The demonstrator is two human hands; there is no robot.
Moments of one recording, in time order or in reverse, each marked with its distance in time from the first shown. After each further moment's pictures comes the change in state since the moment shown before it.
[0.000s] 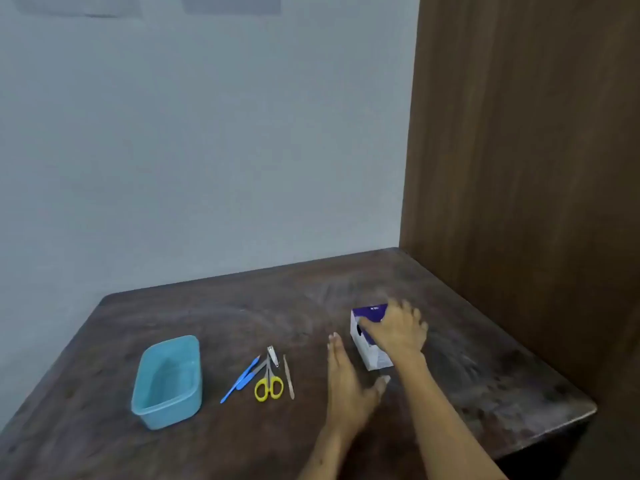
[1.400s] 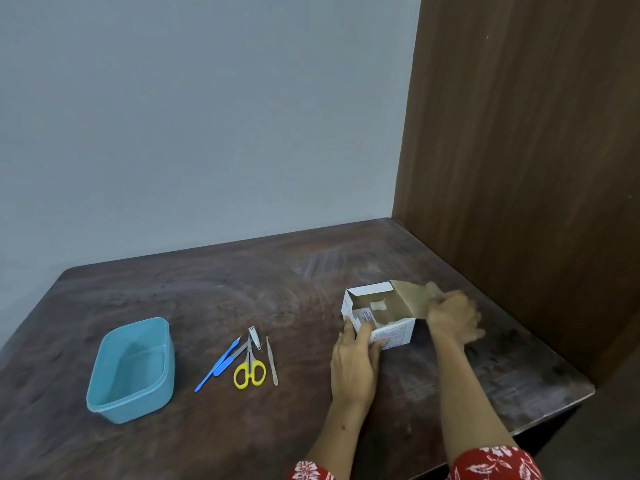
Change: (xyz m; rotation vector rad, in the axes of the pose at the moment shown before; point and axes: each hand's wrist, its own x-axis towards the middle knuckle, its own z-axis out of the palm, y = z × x) left_hand 0.026 -0.003 0.036 0.227 0.055 0.167; right_hand 0.055 0.080 0.007 0.174 0.276 0.544
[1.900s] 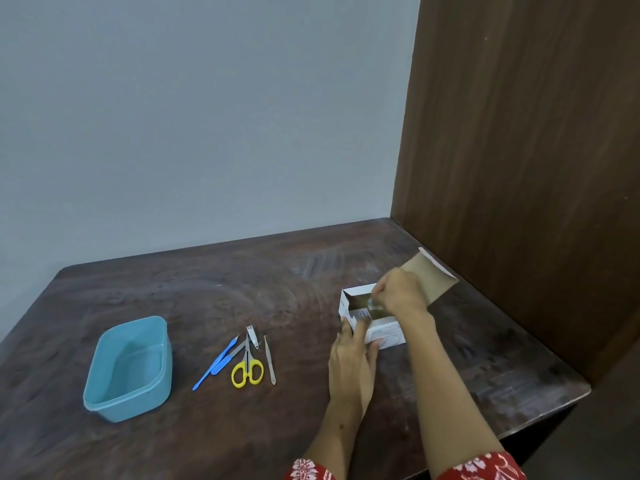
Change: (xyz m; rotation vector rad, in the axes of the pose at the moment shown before) left_hand 0.000 0.003 0.000 -0.033 0.032 -0.002; right_hand -0.038 -0.057 -0.004 -0.195 -0.374 -0.516
